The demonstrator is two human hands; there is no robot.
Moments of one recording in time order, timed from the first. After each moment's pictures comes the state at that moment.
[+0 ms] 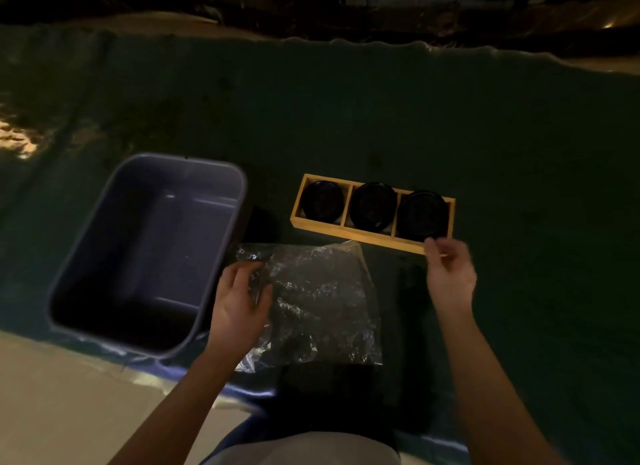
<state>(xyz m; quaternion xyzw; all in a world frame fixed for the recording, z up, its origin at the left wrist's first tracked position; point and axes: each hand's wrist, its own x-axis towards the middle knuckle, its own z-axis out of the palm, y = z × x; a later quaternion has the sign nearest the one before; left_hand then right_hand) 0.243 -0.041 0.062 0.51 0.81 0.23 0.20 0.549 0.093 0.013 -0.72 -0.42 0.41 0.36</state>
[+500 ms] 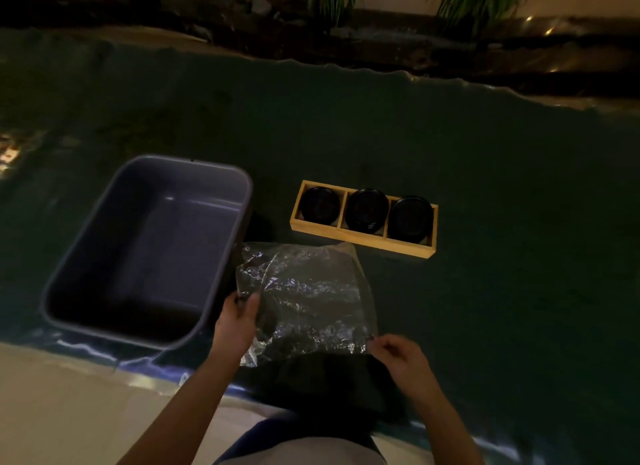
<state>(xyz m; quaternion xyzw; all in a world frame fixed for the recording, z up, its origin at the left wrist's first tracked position) 0.227 -0.077 0.016 0.22 0.82 0.31 0.42 0.535 -0.058 0.001 -0.65 -0.47 0.57 0.16</state>
